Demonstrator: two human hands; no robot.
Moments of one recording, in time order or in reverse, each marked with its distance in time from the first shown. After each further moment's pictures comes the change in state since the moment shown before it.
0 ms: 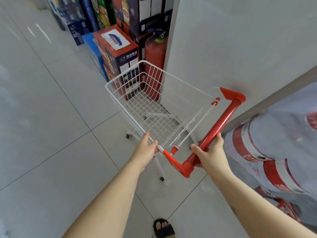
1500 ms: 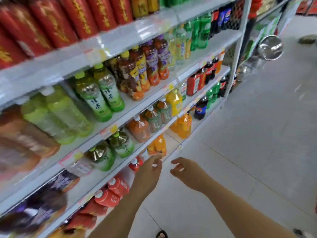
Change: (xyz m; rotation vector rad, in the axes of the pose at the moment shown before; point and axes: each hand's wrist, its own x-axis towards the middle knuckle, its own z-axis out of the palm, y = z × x) left_hand -0.547 -0.185 -0.206 -0.349 1.348 -0.088; right_hand -0.494 -0.060 0.229 -1.033 -1.568 -1.113
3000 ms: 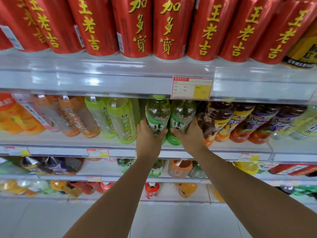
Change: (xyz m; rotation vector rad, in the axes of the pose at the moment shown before) left_hand 0.178 0.028 -0.152 -0.209 1.058 -0.268; right_hand 0.284 -0.217 0.000 0.006 -0.149 -0.546
